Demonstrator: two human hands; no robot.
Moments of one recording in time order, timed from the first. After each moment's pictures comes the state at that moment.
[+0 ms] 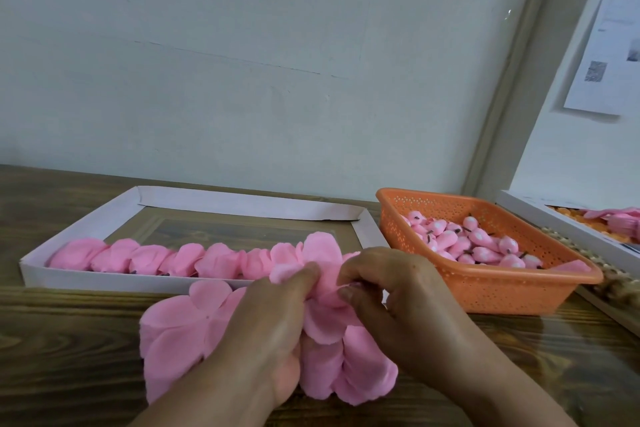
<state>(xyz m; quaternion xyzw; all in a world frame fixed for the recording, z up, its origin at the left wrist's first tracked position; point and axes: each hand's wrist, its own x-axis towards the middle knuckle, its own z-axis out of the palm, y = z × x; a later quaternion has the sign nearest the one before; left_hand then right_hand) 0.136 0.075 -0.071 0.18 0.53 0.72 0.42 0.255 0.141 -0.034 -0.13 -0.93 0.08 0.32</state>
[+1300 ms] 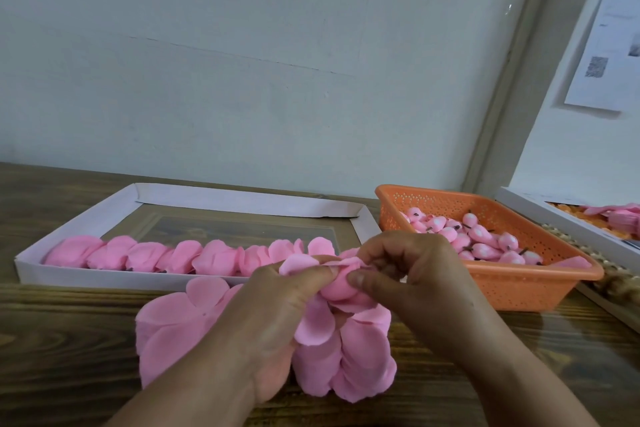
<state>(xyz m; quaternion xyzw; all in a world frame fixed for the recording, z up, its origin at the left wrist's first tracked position) 0.137 0.064 -0.059 0.29 0.49 0.69 0.46 0.262 0.150 -0.027 -0.21 -0.86 0.33 0.32</state>
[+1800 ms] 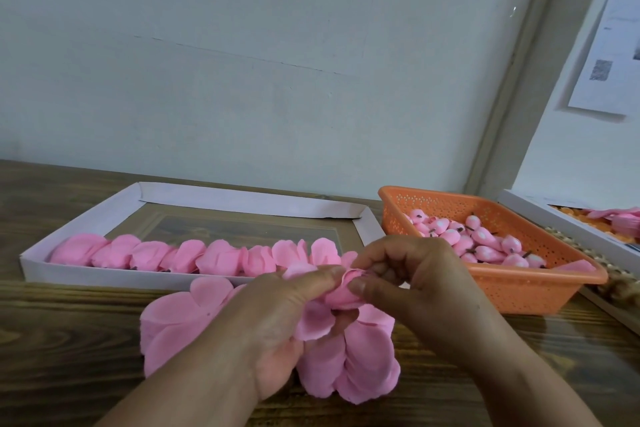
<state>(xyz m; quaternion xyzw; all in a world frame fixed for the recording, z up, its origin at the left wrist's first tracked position) 0.130 0.067 -0.058 0.19 0.43 0.69 0.55 0.263 0.152 -0.029 -0.17 -0.86 0.36 0.31</state>
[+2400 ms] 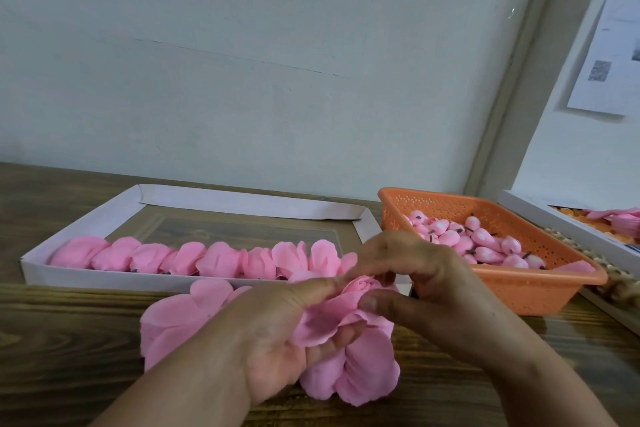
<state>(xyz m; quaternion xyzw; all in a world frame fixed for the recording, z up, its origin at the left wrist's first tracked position) 0.129 0.063 -0.052 0.18 0.44 0.64 0.60 0.273 0.167 -0.029 -0.07 -0.92 0.26 0.28</state>
